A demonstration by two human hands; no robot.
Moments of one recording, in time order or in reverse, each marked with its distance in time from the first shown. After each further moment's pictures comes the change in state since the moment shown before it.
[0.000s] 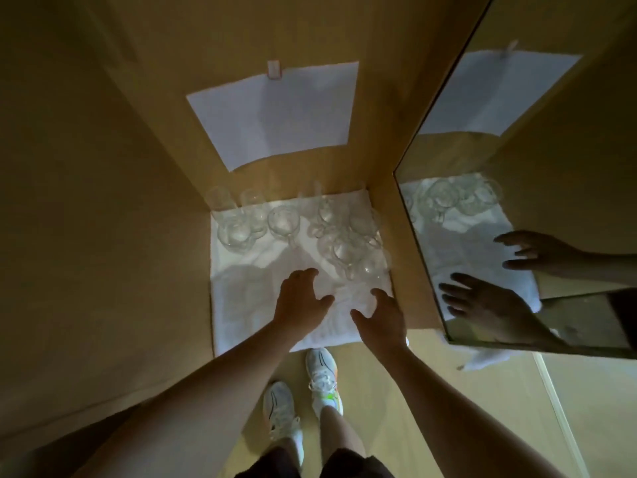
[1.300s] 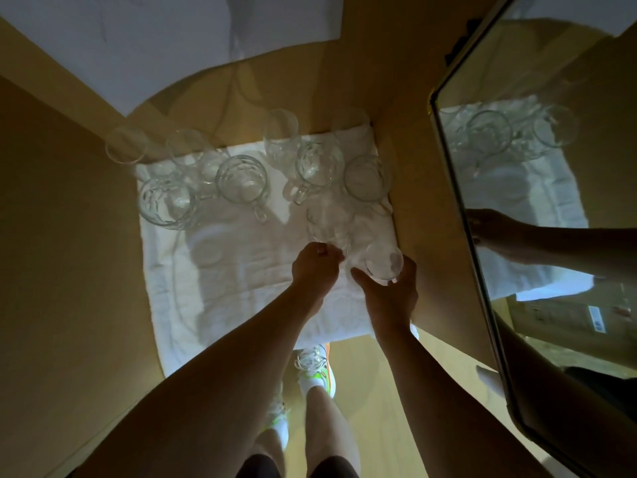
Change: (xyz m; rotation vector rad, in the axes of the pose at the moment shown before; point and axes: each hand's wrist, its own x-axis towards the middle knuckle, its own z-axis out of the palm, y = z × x) left_hand 0.163 -0.005 0.126 -0.631 -0.033 -0.450; right_hand 0.148 0.059 0.075 0.526 0.319 0.198
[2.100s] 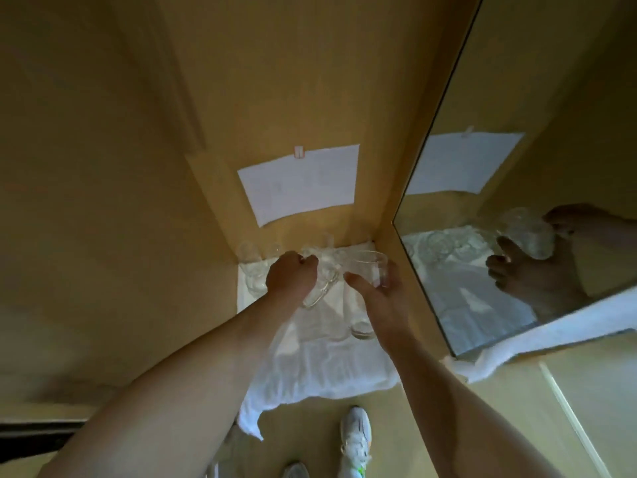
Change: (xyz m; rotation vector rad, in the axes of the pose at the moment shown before) left_hand -0.239 0.105 -0.192 0.345 0.341 0.462; right_hand -0.201 -0.188 -0.110 0.260 -0.237 -0.381
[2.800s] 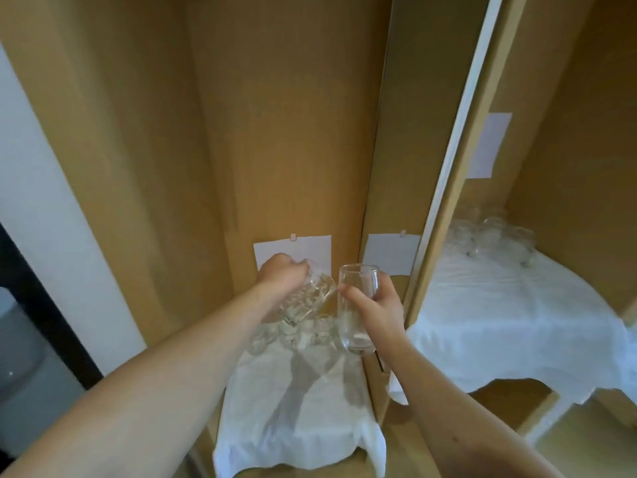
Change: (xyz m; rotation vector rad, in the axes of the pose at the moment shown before) left_hand -0.249 0.104 -0.099 -0.193 0.137 0.225; right_hand -0.170 -0.115 -0.175 0.147 -0.159 -0.330
